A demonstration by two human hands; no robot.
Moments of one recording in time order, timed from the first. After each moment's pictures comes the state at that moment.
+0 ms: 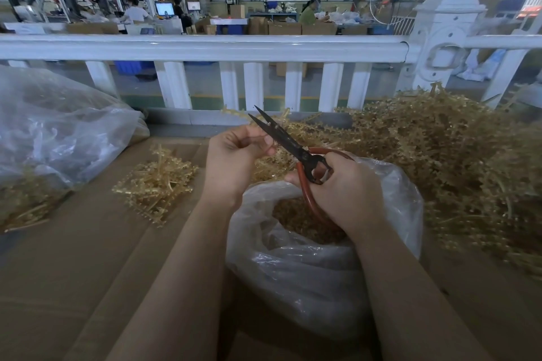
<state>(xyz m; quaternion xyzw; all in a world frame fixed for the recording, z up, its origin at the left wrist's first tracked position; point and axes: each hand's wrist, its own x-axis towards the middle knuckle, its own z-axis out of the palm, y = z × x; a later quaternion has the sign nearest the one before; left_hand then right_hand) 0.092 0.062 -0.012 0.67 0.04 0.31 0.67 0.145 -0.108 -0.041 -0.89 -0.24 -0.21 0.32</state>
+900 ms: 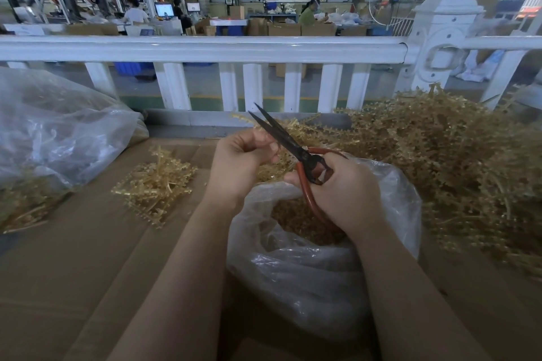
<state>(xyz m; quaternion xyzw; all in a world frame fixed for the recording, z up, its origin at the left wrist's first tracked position) 0.093 0.057 -0.011 0.68 0.04 0.26 0.68 0.145 -0.108 -0.045 -0.87 -0.25 -0.20 0.37</state>
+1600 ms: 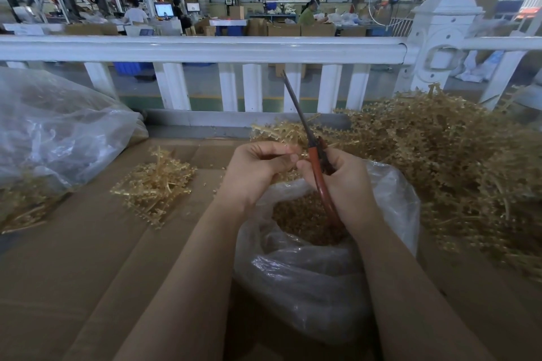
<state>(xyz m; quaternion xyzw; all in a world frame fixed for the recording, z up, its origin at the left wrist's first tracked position) 0.093 0.041 -0.012 0.68 0.01 0.18 0.71 0.145 -0.102 -0.037 -0.74 -0.24 -0.06 0.62</state>
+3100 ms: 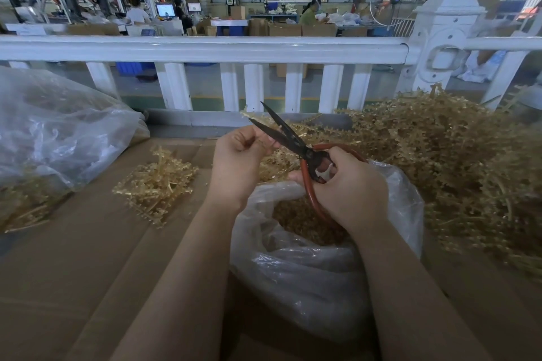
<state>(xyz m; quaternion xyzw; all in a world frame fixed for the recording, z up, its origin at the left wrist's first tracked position) 0.090 0.052 -0.008 0.69 0.01 0.32 0.65 0.146 -0.111 -0.043 -0.87 -0.24 -0.28 0.33</state>
